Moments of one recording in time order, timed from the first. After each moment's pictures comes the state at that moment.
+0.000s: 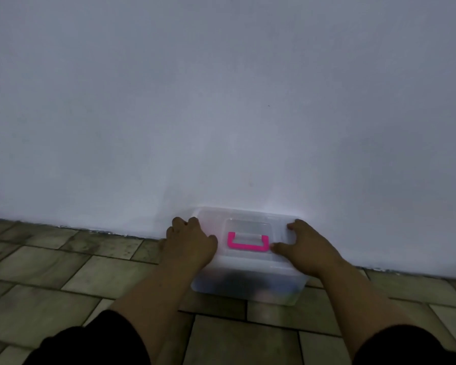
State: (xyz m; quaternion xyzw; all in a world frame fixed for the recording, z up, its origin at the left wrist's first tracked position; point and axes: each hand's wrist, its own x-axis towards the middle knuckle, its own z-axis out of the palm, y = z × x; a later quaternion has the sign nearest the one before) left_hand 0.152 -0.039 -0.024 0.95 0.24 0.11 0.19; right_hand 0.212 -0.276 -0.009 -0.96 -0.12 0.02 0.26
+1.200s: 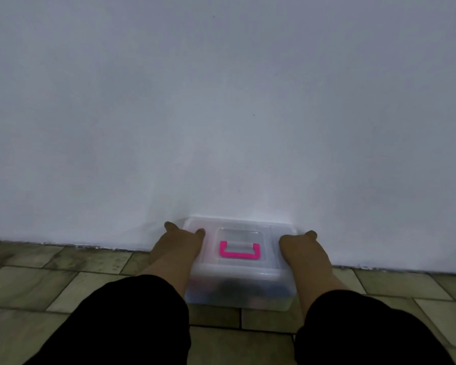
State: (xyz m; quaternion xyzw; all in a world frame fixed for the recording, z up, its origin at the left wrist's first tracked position) left_hand 0.183 -0.028 -0.015 0.87 0.37 0.04 0.32; right_hand 0.218 -0.260 -0.009 -0.91 0.20 0.01 0.37
